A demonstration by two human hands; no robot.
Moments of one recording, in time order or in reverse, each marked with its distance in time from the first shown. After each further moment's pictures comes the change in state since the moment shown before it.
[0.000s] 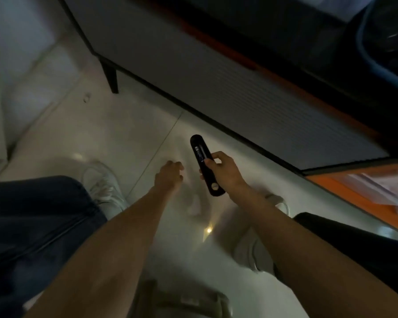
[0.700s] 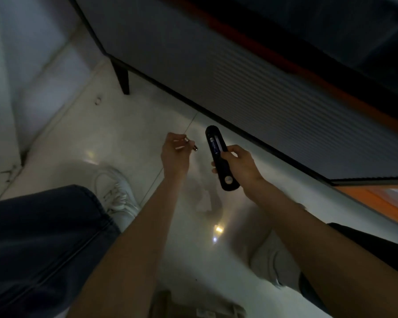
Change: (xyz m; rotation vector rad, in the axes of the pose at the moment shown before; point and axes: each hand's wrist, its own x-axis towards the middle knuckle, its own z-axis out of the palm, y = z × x) left_hand 0.020 0.018 -0.046 -1.078 0.533 0.032; right_hand 0.034 -0.018 0.011 0.127 0.022 0.020
